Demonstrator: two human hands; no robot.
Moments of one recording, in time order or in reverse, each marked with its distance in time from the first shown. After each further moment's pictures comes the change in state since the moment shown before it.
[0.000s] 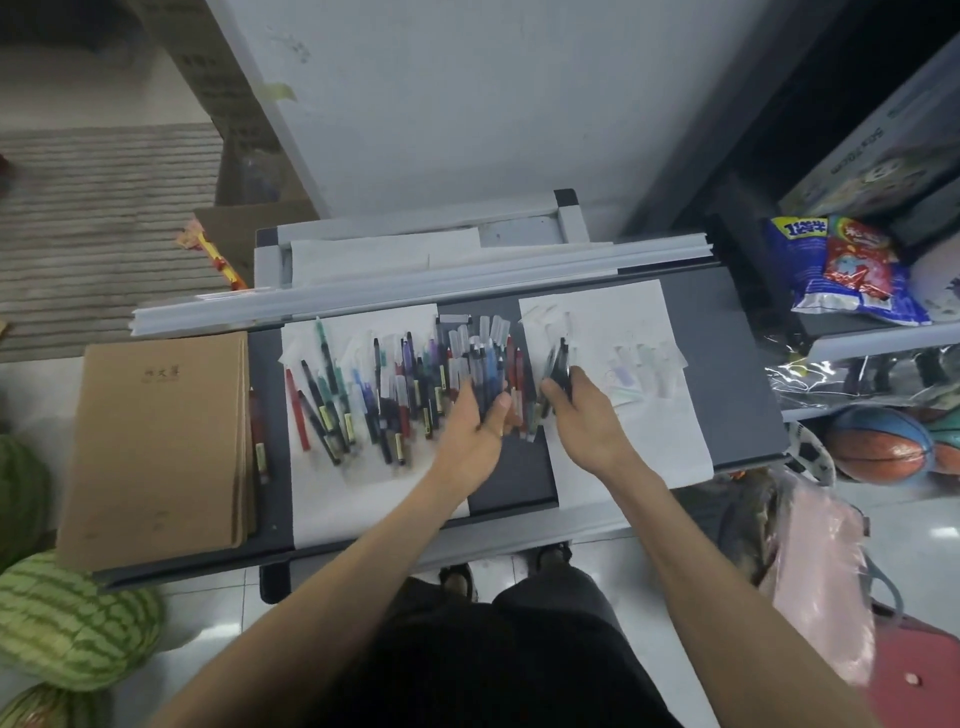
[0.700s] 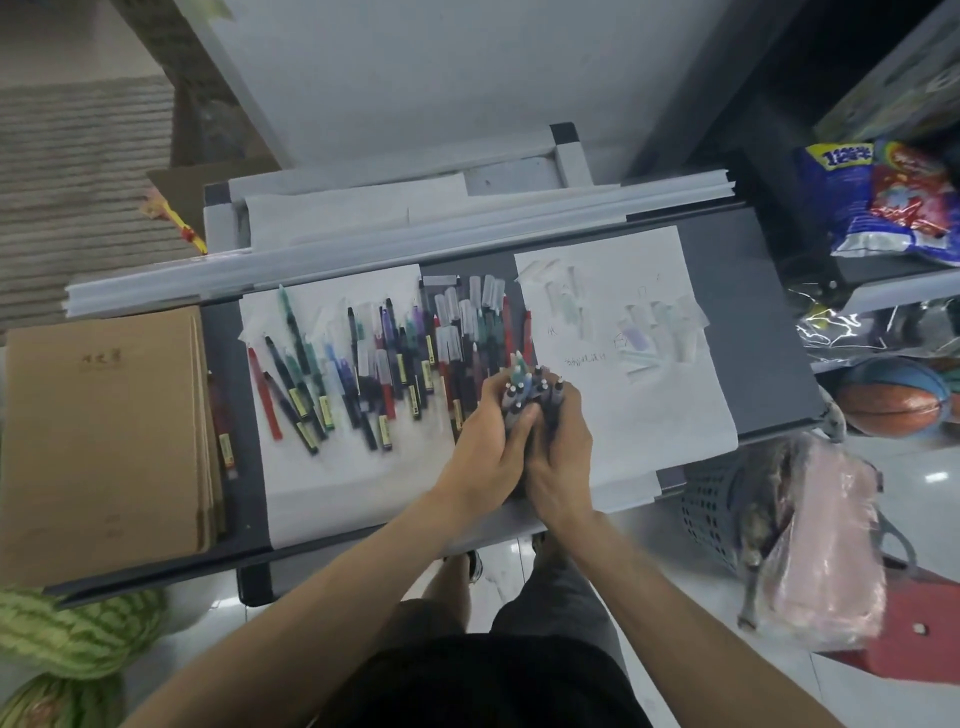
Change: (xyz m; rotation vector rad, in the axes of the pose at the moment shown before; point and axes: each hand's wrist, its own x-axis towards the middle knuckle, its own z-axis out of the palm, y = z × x) left_hand -0.005 -0.042 0.019 0.145 -0.085 0.281; right_hand -0.053 0.021 0.071 0.279 0.296 -0.170
